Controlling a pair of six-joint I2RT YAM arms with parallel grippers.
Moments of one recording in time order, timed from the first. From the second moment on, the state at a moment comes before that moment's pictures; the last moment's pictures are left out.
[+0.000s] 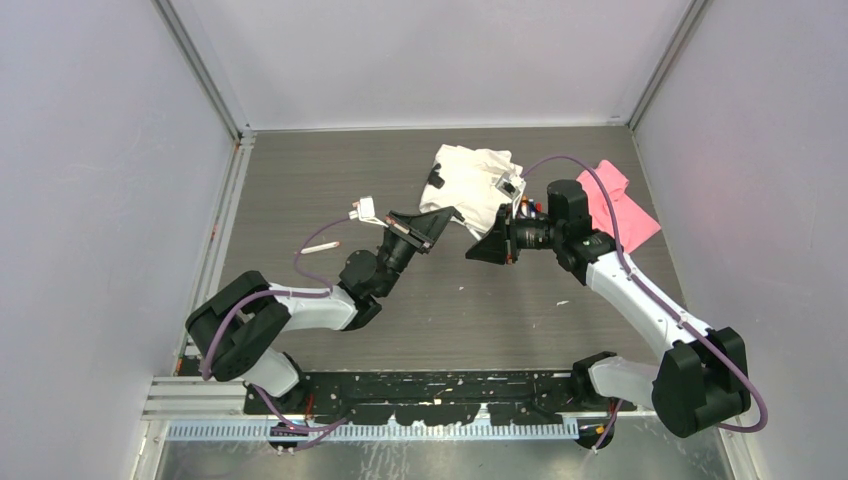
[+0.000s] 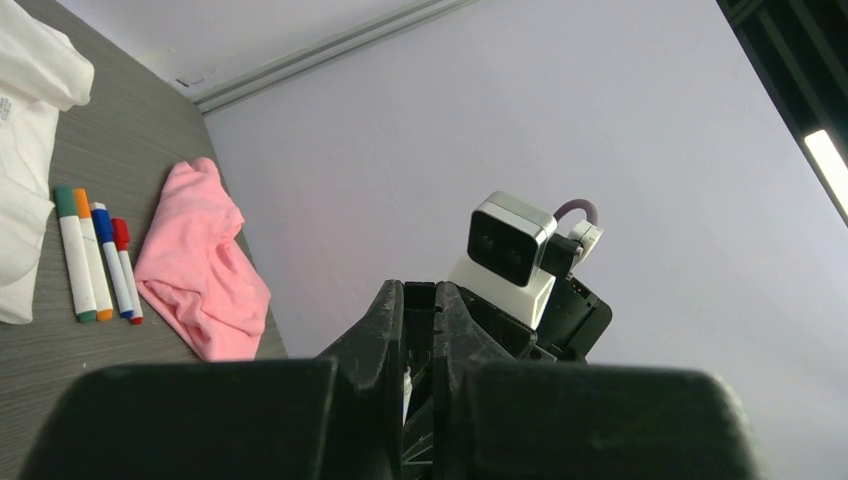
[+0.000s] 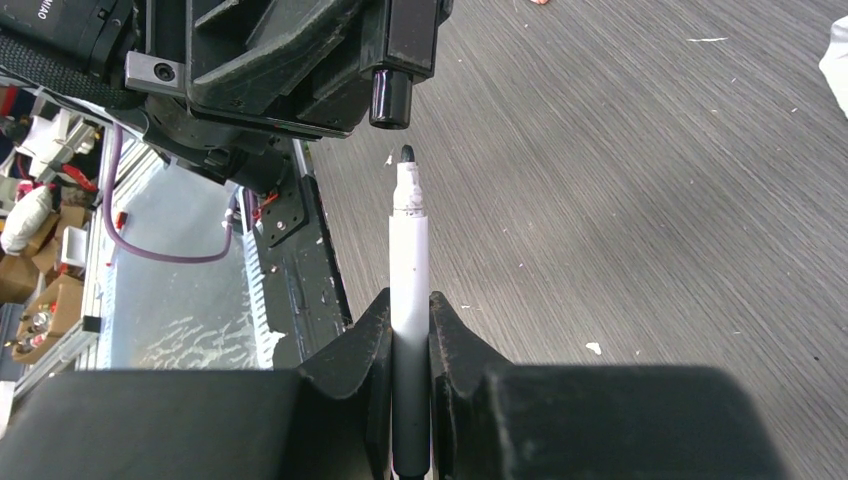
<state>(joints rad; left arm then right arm) -0.88 1.51 0.55 1.33 -0.26 -1.20 0.33 1.18 0.81 -0.10 -0.98 0.16</state>
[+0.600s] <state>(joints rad) -0.88 1.52 0.55 1.33 -0.26 -1.20 0.33 1.18 0.81 -0.08 -0.97 0.19</state>
